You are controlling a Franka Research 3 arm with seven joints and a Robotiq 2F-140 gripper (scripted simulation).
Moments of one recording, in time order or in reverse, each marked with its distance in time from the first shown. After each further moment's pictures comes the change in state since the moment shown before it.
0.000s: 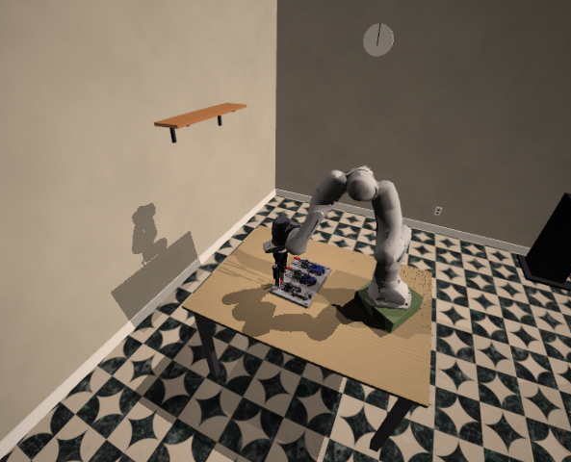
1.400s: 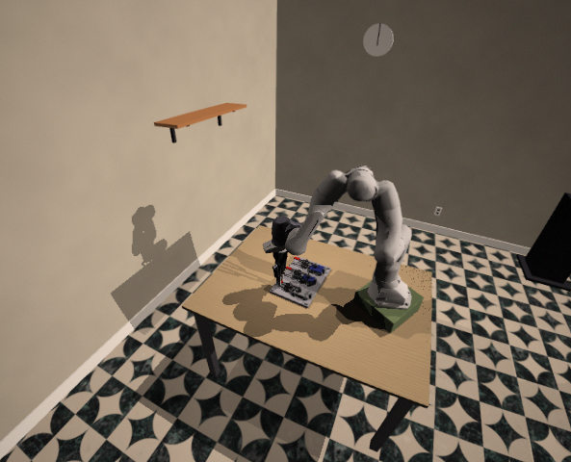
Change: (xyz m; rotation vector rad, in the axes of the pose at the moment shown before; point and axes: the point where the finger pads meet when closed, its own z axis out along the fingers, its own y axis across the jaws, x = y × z) arm 0.000 0.000 0.000 0.000 0.000 0.001
